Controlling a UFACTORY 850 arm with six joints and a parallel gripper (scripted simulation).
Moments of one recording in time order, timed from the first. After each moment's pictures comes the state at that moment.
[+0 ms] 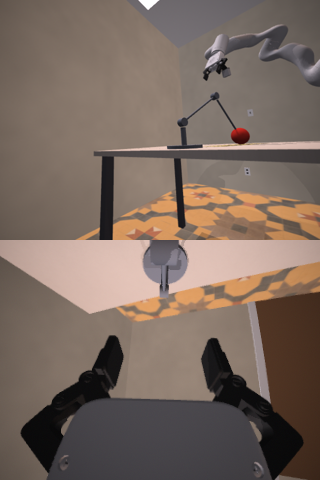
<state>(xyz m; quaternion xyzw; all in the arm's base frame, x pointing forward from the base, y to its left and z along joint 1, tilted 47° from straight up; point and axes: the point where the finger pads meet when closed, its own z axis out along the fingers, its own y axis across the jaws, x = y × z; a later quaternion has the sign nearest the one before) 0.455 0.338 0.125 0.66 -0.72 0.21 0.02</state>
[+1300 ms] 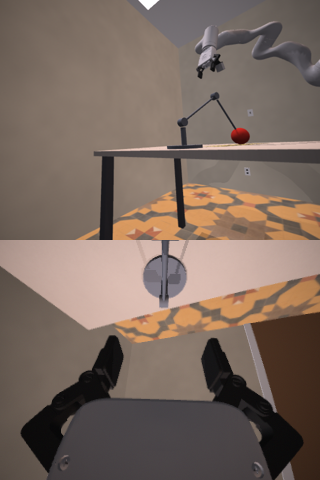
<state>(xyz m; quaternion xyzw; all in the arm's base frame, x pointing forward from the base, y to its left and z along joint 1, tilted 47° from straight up) 0.466 0.372 0.096 0.64 -0.72 0.27 0.09</state>
